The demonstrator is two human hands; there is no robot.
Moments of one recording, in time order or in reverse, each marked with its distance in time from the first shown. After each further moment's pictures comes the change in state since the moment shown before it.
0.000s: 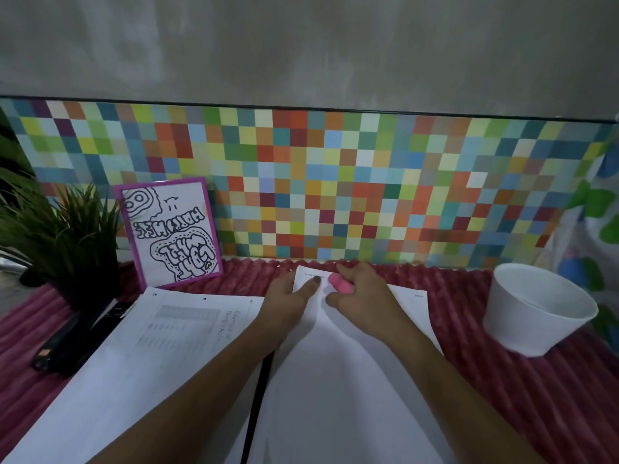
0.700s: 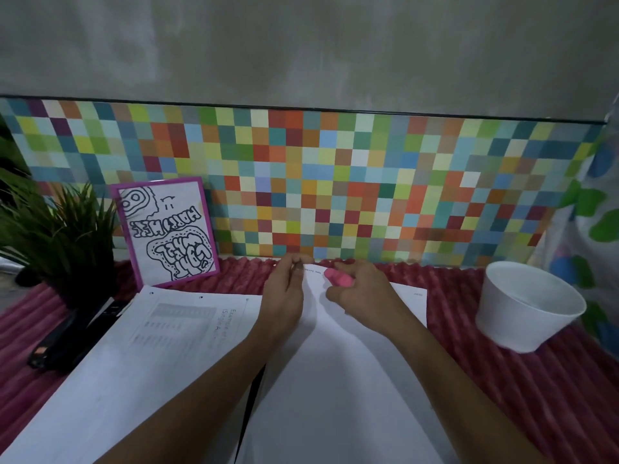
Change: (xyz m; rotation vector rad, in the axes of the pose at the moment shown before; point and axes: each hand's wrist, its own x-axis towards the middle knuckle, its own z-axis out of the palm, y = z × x) left_hand -0.006 0.004 0.007 0.035 0.097 0.272; right_hand -0.002 -0.003 -0.010 0.092 -0.009 0.027
